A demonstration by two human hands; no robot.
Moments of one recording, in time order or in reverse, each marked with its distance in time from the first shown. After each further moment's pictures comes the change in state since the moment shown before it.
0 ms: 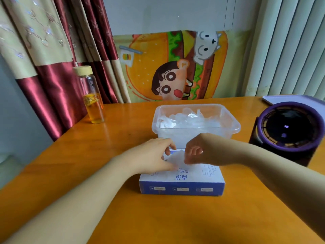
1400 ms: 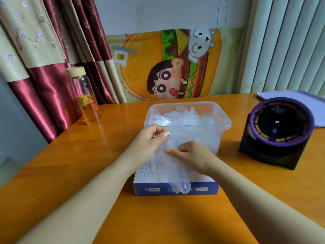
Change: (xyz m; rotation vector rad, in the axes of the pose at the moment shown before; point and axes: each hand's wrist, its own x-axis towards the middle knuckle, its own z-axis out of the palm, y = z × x) left_hand 0.001 0.014 0.010 -0.736 0.425 -0.009; right_hand 0.025 0.015 0.058 0.365 0.304 0.239
